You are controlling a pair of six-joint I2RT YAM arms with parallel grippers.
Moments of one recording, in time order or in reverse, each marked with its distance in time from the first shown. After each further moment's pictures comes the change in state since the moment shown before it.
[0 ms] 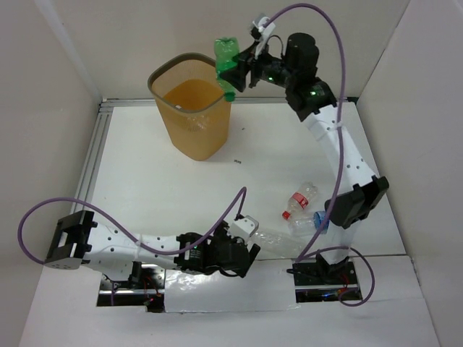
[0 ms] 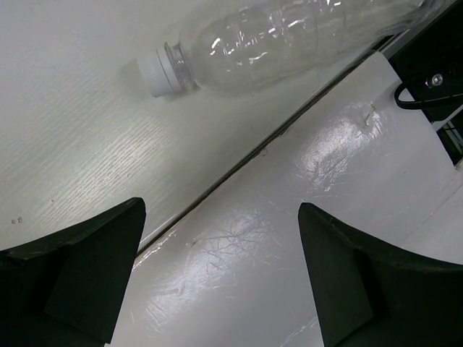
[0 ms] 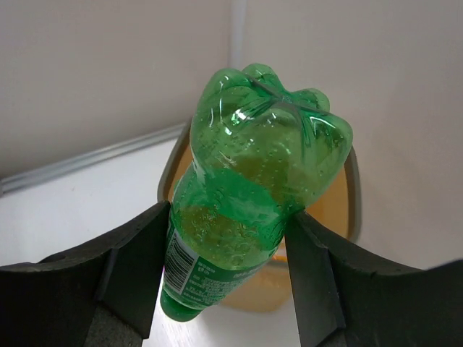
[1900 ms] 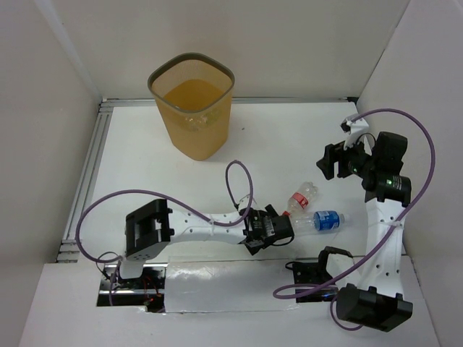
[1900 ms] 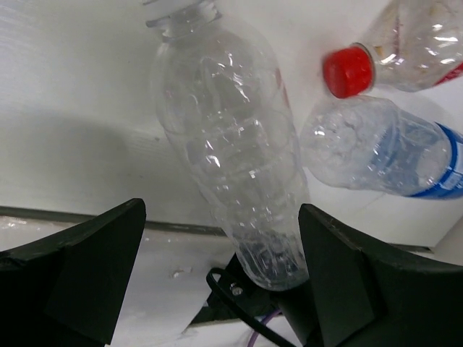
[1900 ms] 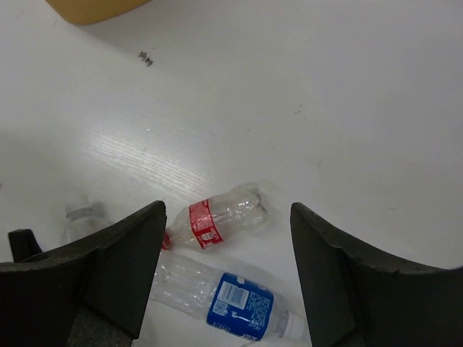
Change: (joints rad) left arm 0.192 0.542 0.557 -0.307 0.111 -1.107; right arm -0.693 -0.846 -0.993 -0.446 0.011 -0.271
